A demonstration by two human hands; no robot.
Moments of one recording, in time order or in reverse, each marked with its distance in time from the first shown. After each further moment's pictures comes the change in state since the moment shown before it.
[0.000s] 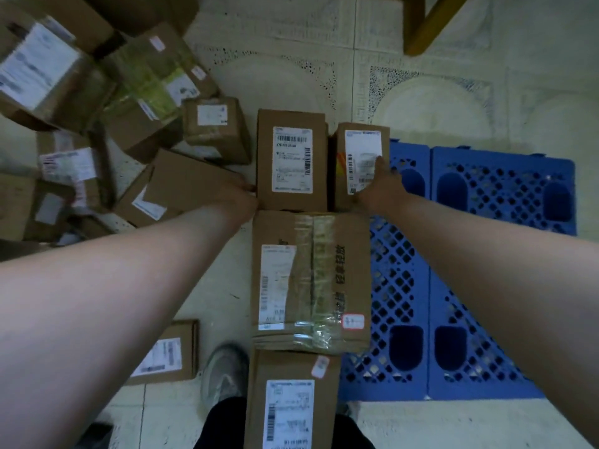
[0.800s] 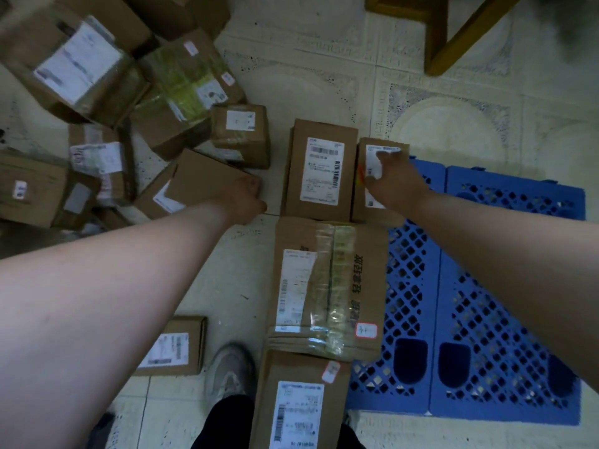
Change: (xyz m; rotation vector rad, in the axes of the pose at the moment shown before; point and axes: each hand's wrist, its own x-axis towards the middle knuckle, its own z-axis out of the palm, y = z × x) left_hand -0.002 -0.008 -0.047 0.245 -0.100 0.136; right_hand -0.009 -0.033 -0.023 -0.217 0.085 -0.311
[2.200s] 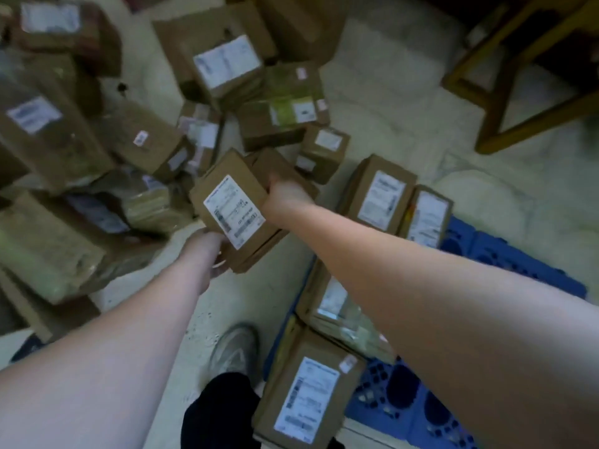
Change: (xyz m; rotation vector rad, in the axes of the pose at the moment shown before) left_hand -0.157 -0.141 -0.018 -1.235 0.346 -0.488; right_hand -0.111 -0.283 0.084 -0.092 -0.295 -0.288
